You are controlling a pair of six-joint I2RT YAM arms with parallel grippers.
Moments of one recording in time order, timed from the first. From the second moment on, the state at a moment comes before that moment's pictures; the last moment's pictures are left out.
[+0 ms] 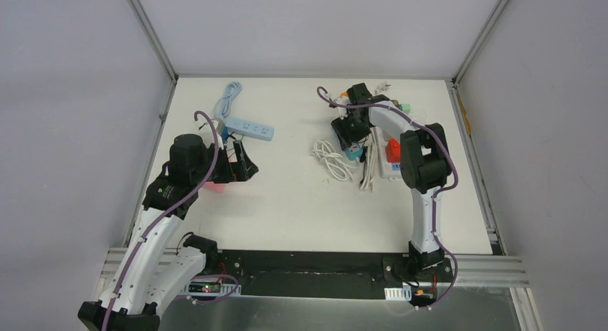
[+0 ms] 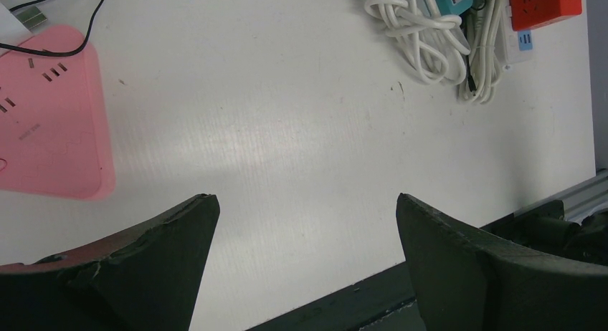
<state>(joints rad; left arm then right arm) -0.25 0.74 0.84 -0.60 0.28 -0.21 0.38 2.15 1.67 -0.75 -0.17 -0.30</state>
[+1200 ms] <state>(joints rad) -0.25 0.71 0.84 -0.60 0.30 -0.21 0.68 1.72 1.33 -1.07 -0.54 -1.09</state>
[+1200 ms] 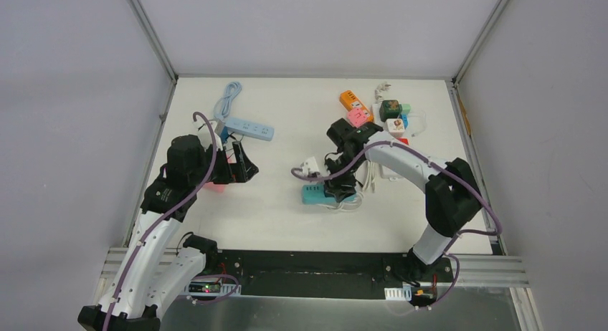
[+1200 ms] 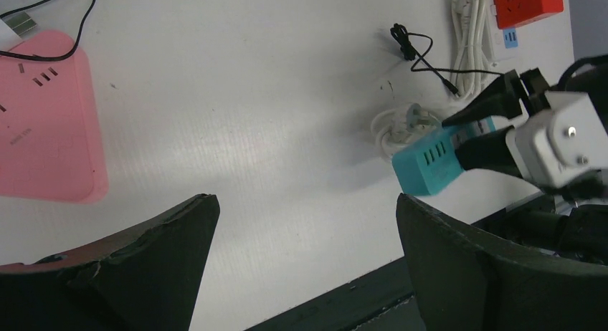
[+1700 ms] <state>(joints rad) -0.24 0.71 0.83 -0.59 0.31 -0.21 0.74 1.48 1.35 -1.27 -0.55 -1.29</state>
